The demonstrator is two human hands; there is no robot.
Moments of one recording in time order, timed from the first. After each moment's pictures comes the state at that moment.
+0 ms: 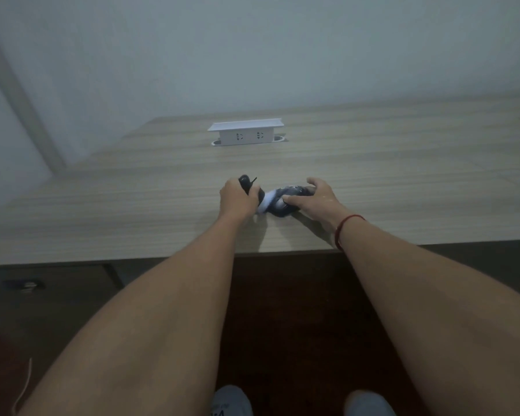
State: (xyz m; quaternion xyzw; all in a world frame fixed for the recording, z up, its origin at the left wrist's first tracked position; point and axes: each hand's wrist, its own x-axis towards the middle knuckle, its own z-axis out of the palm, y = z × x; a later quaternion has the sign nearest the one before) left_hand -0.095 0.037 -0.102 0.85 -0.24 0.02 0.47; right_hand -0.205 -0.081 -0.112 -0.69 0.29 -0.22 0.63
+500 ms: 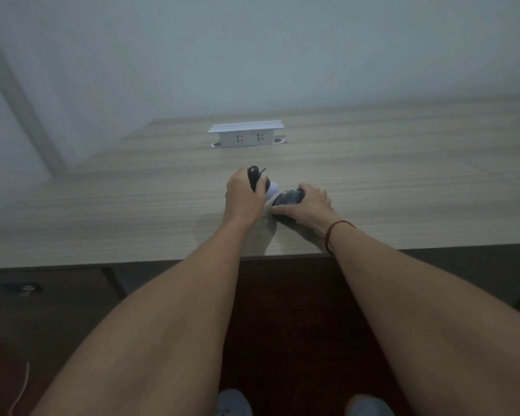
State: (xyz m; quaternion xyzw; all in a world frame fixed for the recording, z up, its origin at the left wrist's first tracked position) left_hand -0.101 0.030 -0.098 0.80 -0.30 0.10 0.50; right_hand -0.186 -0.074 -0.116 -0.83 0.36 -0.18 0.39
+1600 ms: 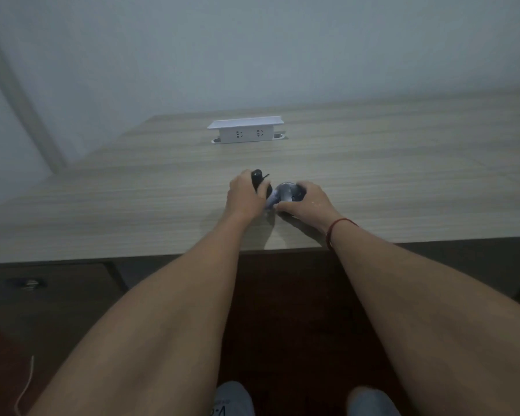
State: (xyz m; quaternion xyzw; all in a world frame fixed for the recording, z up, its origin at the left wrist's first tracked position) left_hand -0.098 0.030 -0.105 0.83 -0.32 0.08 0.45; right_hand -0.188 -0.074 -0.127 -0.81 0.32 -0.22 0.44
